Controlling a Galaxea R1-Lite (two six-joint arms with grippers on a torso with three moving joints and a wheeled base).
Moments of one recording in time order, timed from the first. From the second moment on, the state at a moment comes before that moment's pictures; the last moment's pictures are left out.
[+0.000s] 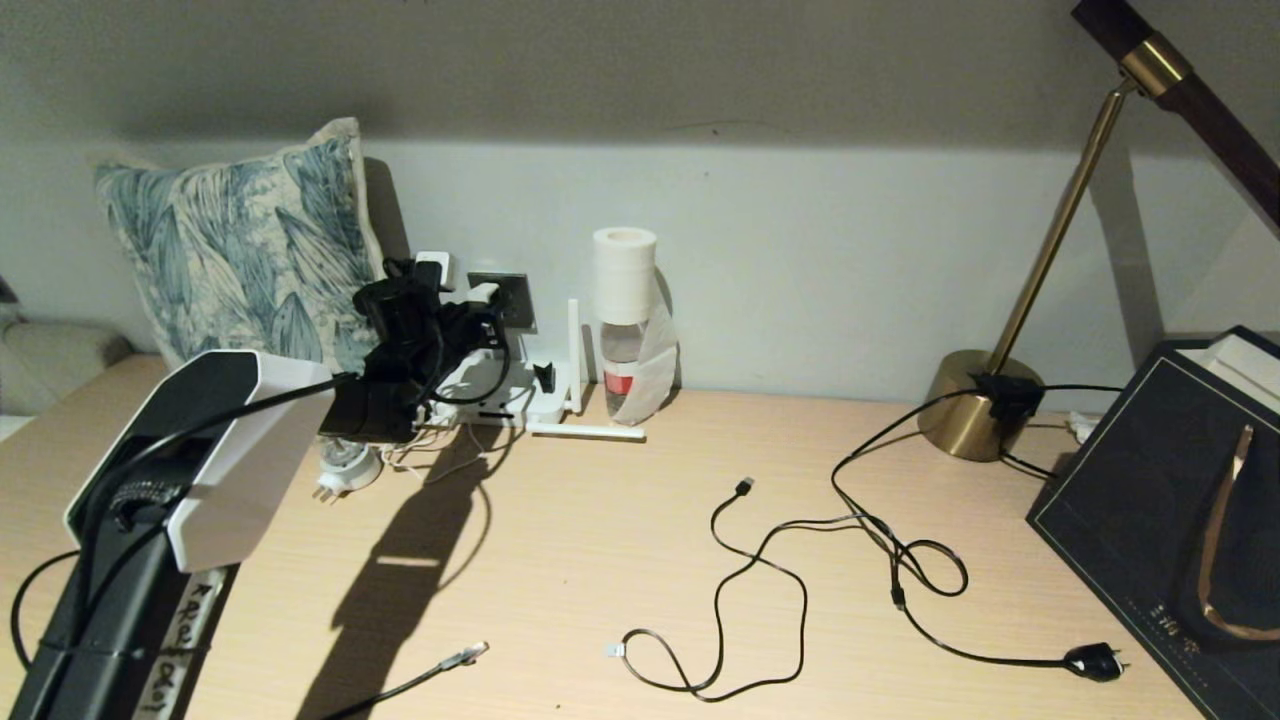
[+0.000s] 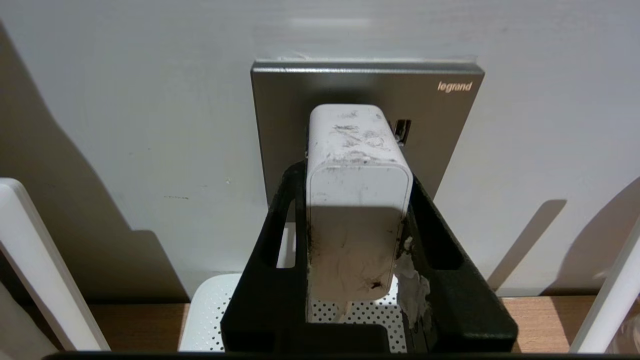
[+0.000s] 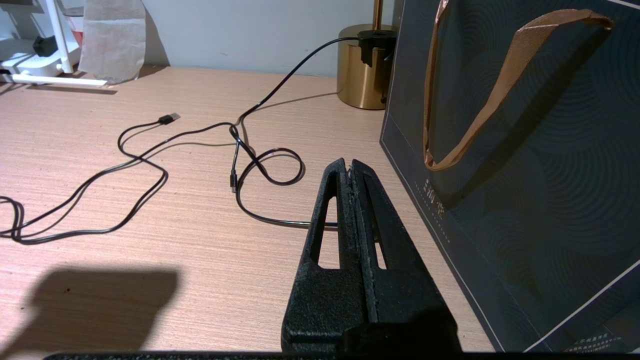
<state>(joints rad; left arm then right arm) -0.15 2.54 -1.92 -0.77 -0.08 0.03 -0.01 0.00 0.00 -0.09 0.00 0.00</state>
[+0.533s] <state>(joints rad) -0.17 2.44 -1.72 -0.82 -0.08 0.03 -0.01 0.00 0.00 -0.09 0.00 0.00</state>
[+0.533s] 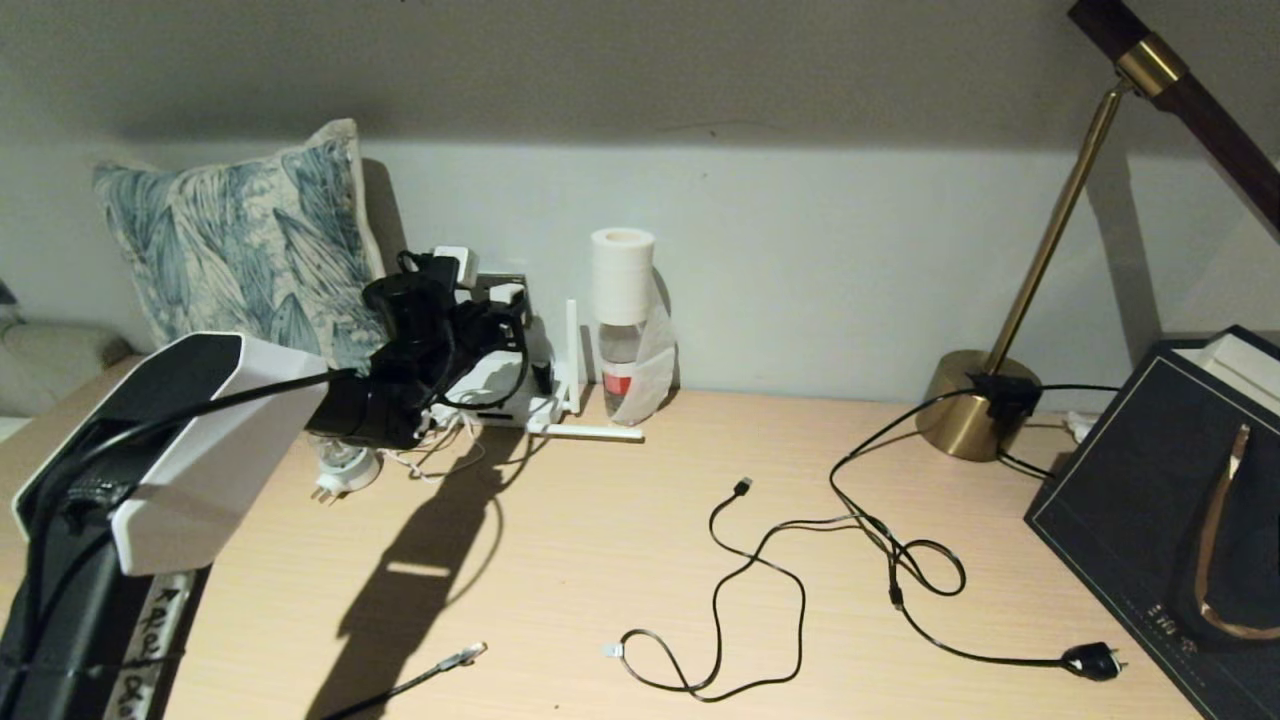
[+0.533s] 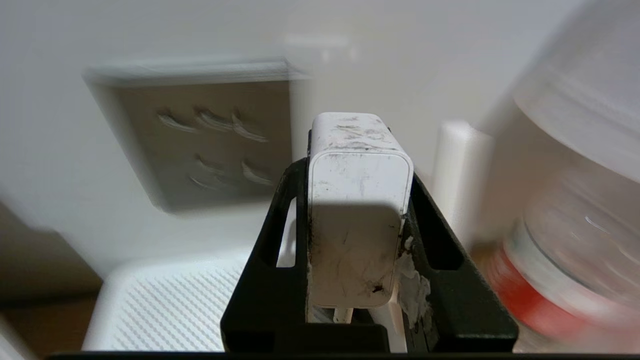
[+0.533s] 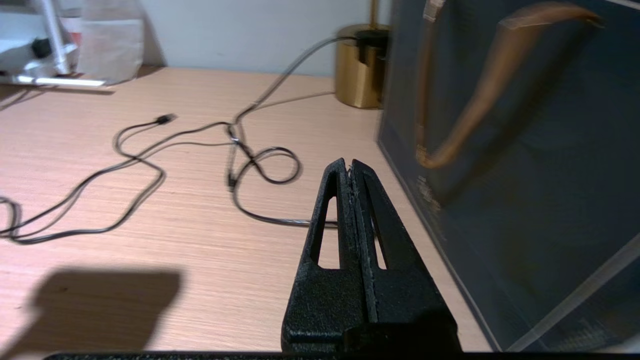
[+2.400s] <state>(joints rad) -0.17 2.05 -1.01 -0.29 -0.04 0.03 -0.01 0.00 0.00 -0.09 0.00 0.00</state>
